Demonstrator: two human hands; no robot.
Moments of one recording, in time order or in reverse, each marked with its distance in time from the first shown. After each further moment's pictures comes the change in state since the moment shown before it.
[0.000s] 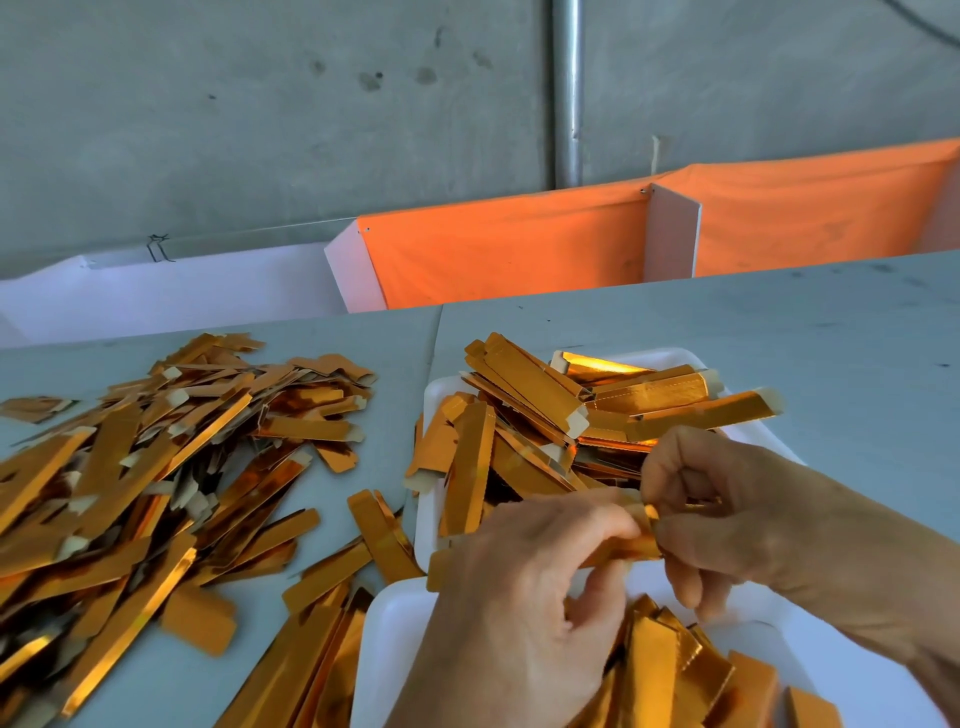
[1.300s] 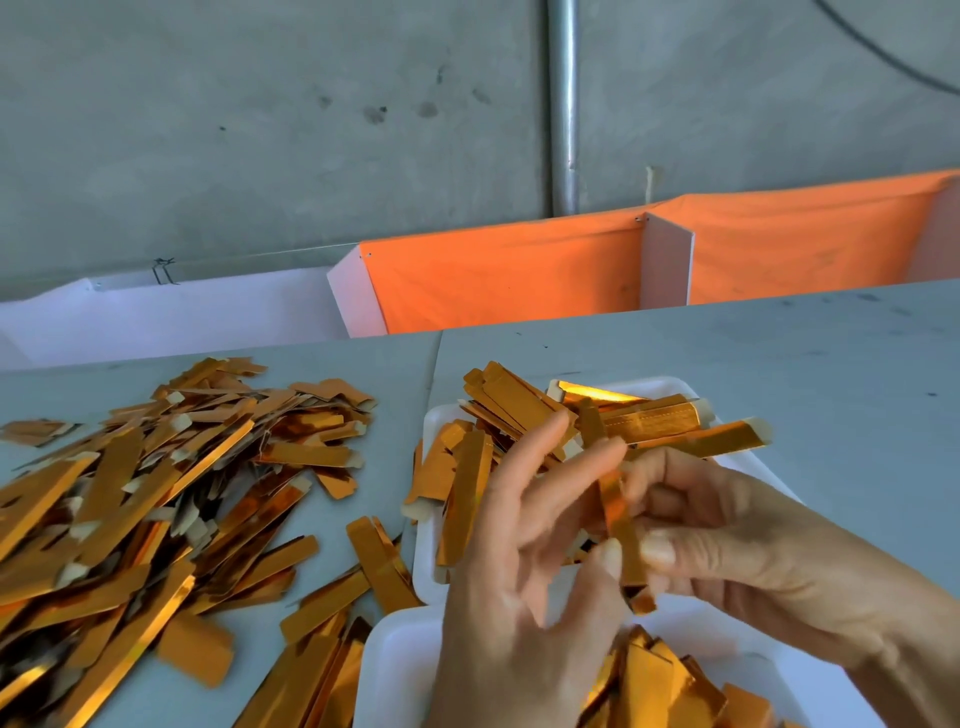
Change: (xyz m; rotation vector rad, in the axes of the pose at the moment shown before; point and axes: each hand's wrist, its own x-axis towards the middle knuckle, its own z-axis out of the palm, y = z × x) left_hand 0.006 0.018 0.001 -0.866 0.184 -0.172; right_hand 0.006 0.013 -0.007 0.578 -0.260 -0.161
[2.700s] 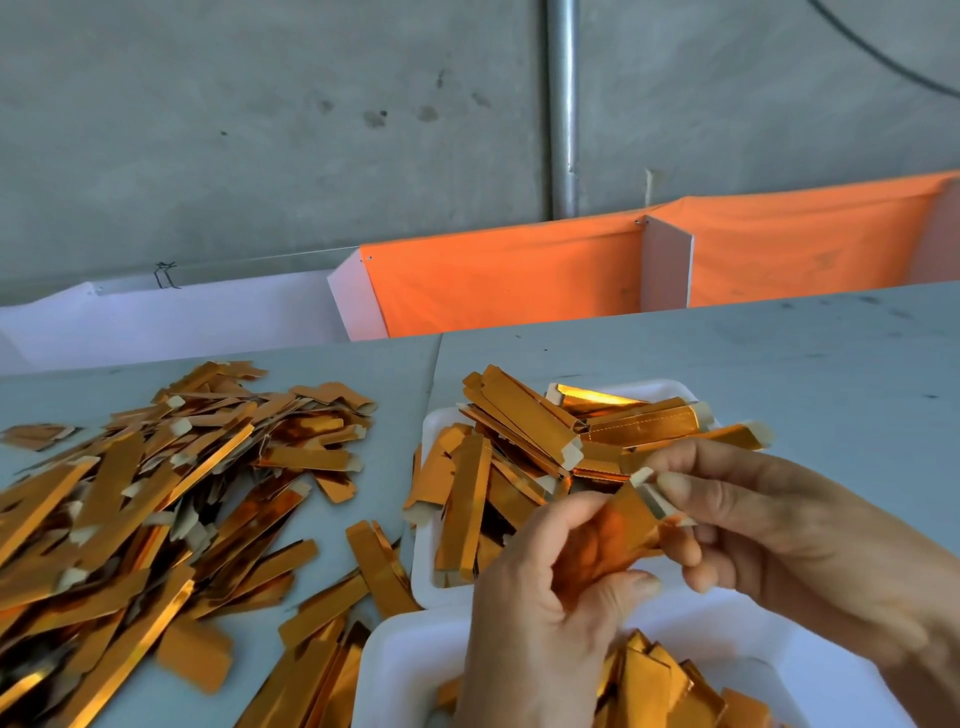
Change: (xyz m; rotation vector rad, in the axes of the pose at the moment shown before) left_hand 0.002 -0.019 0.004 0.319 -0.020 -0.205; right_hand -0.009 -0.014 -0.002 -0.030 0.213 0.033
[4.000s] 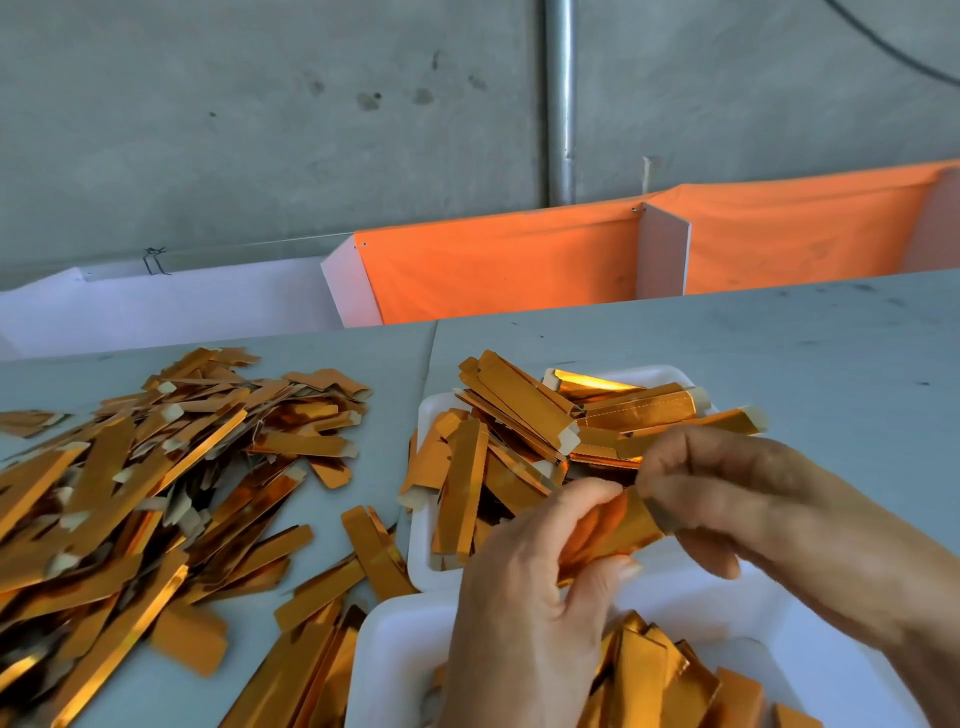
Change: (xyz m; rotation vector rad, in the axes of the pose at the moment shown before) left_hand -0.004 0.001 -0.006 0.296 0.009 0.061; right_hand -0.001 0.001 0.006 -0.487 0.022 -0.198
